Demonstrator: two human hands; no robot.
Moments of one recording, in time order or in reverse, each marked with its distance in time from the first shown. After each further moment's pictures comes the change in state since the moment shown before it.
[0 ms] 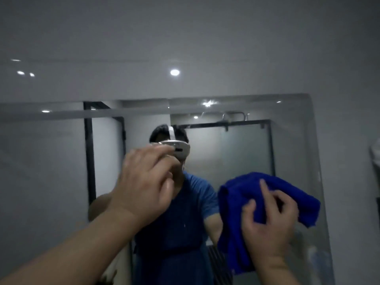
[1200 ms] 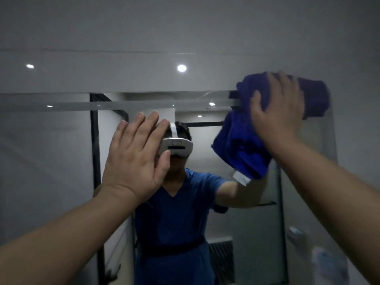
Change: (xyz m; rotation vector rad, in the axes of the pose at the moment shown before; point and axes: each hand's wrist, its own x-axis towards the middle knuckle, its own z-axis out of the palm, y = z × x) left_hand 0.009 -0.040 -0.011 0.274 -0.020 -0.111; right_hand 0.207 -0.089 0.050 -0.138 -0.265 -0.081
